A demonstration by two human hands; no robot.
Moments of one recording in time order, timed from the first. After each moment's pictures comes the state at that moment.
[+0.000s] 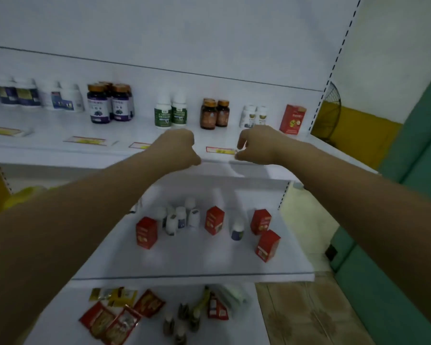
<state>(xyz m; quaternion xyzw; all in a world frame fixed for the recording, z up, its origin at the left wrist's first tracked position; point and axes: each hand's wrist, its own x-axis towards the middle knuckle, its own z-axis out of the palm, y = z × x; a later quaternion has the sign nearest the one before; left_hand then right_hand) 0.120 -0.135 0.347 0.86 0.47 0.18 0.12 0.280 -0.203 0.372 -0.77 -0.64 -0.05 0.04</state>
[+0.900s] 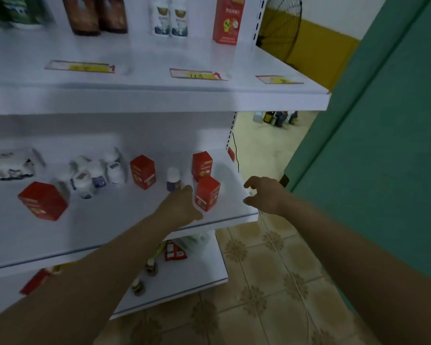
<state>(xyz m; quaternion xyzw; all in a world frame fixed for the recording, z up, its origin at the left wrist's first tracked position) 0.319 -0.199 0.123 0.83 0.42 -0.05 0.37 0.490 -0.300 0.149 -0.86 -0.47 0.20 0.04</state>
